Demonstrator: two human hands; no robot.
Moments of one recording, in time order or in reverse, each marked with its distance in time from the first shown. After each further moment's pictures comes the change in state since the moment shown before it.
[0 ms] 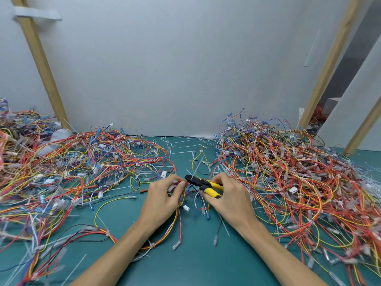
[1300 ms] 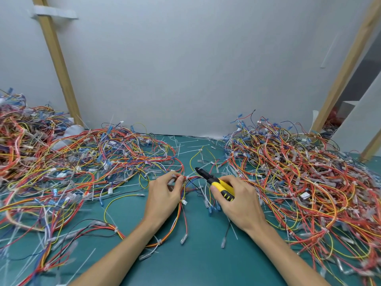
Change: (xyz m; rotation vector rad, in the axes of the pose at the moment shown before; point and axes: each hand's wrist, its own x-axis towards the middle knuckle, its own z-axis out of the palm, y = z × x) left_hand 0.004 -0.003 -0.005 -0.013 0.130 -0.219; right_hand 0.001 0.003 0.000 0.114 0.006 -0.025
